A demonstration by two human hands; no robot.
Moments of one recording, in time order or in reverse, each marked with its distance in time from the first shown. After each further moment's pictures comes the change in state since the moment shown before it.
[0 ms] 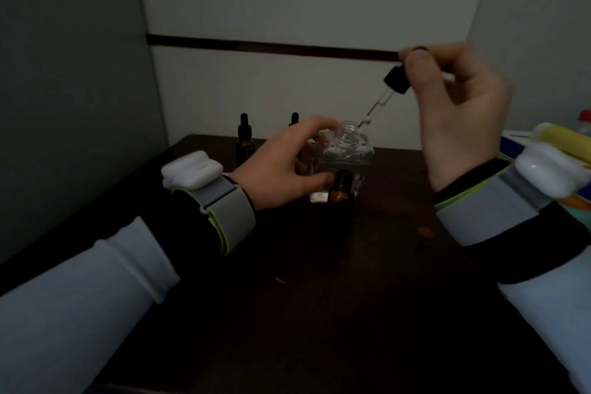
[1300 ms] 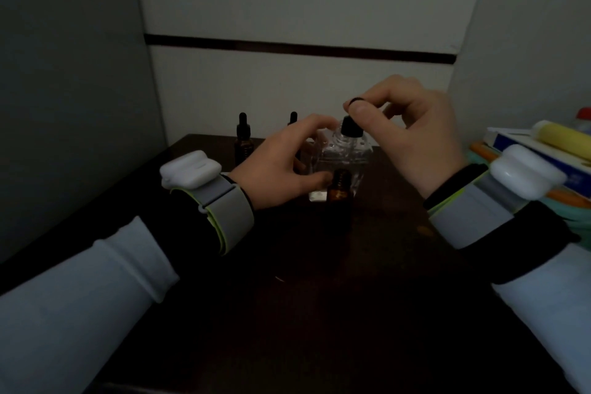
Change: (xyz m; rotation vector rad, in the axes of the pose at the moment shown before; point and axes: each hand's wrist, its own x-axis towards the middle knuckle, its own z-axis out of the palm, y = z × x) left_hand 0.001 -0.002 0.002 0.008 0.005 0.005; right_hand -0.011 0.012 0.005 -0.146 -0.358 -0.051
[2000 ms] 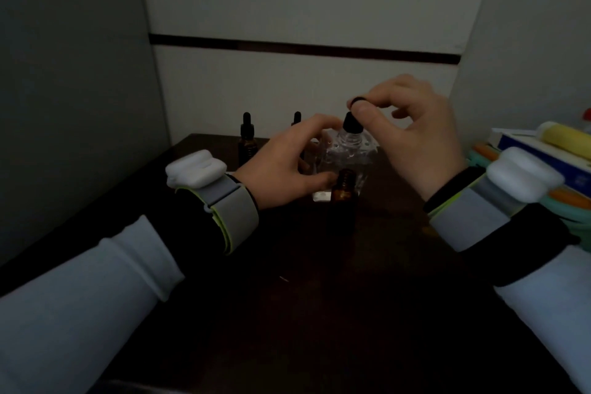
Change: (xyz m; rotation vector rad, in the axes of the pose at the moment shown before) left_hand 0.000 0.000 -0.001 -0.006 -0.004 -0.002; right_hand -0.001 0.003 0.005 -0.126 0.029 0.028
